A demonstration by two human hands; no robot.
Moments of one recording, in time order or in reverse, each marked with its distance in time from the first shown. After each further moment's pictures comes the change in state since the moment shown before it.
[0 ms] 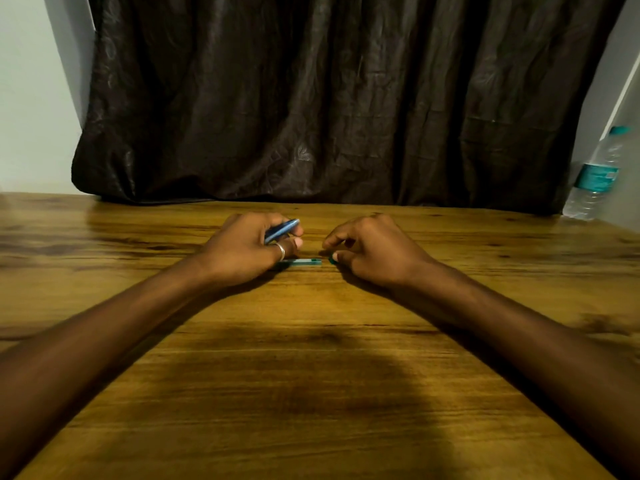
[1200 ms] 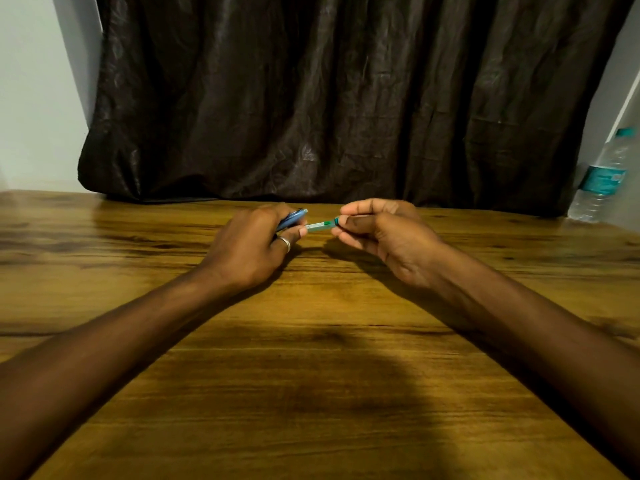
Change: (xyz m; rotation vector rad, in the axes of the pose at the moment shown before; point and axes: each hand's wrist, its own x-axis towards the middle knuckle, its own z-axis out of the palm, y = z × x) left_hand -0.001 0.003 0.007 0.272 0.201 0.164; right_hand 0.005 -0.018 -0.013 1.366 0.154 0.540
